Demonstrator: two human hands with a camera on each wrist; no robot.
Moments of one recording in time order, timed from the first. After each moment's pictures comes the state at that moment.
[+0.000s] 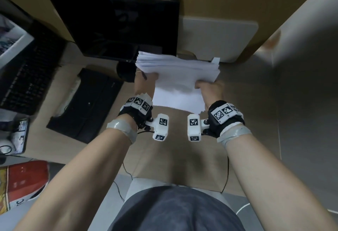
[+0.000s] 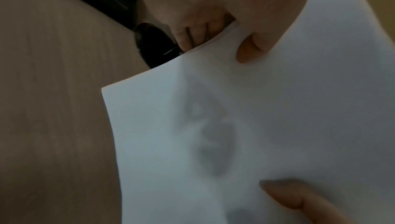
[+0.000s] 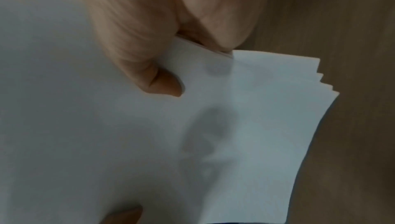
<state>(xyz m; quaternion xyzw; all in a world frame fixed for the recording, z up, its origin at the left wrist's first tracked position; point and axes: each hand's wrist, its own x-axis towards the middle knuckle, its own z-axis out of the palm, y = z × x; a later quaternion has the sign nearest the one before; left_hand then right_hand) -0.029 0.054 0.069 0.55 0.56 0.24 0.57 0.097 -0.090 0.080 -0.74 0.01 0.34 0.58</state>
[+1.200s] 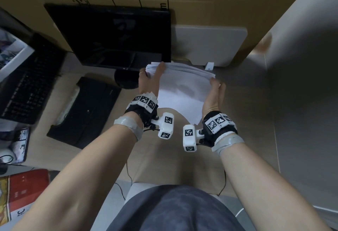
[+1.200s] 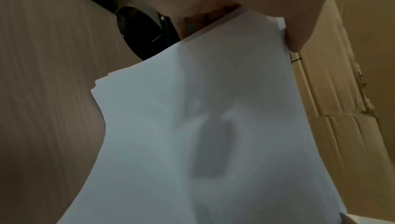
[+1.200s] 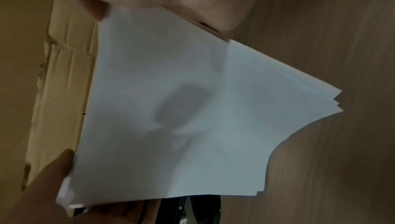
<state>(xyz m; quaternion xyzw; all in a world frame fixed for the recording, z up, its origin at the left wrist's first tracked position) 0.003 0.038 0.096 0.53 0.55 0.25 0.59 0.097 -0.099 0.076 -0.64 0.10 0.26 0.72</state>
